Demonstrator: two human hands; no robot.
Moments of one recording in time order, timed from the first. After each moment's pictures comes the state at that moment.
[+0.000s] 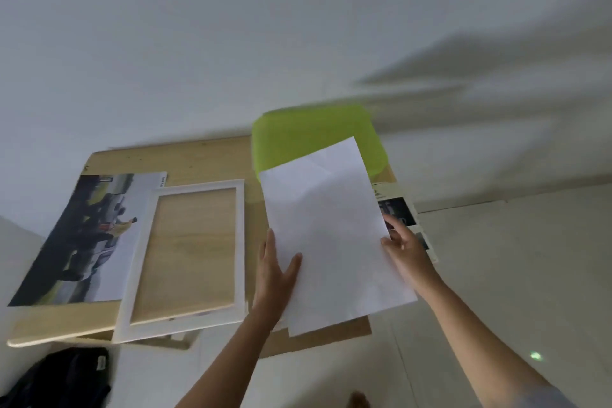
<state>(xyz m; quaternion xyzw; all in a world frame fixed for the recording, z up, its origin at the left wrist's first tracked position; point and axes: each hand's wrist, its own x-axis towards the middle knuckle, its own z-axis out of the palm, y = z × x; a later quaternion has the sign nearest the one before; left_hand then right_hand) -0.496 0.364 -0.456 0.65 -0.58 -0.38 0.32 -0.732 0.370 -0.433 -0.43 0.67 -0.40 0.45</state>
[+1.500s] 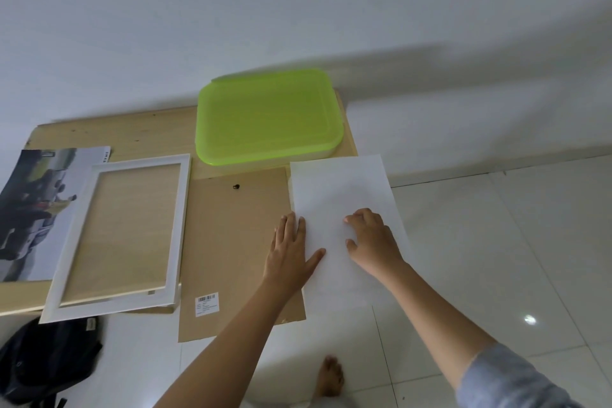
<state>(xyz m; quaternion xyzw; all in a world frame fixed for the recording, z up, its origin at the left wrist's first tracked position) -0.637 0.361 -0.509 0.61 -0.77 -0.19 0.00 -0.815 0.360 -0.491 -0.68 0.69 -0.05 0.22</state>
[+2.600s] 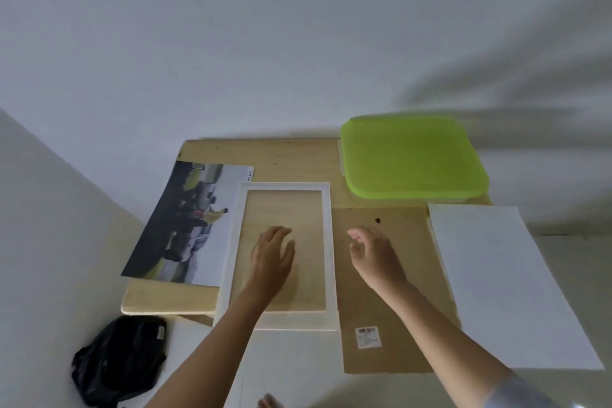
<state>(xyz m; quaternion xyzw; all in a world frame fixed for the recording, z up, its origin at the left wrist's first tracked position) -0.325 0.312 -0.474 0.65 -0.67 -0.21 0.29 -0.533 0.309 -0.452 -0.67 0.66 -0.23 0.25</state>
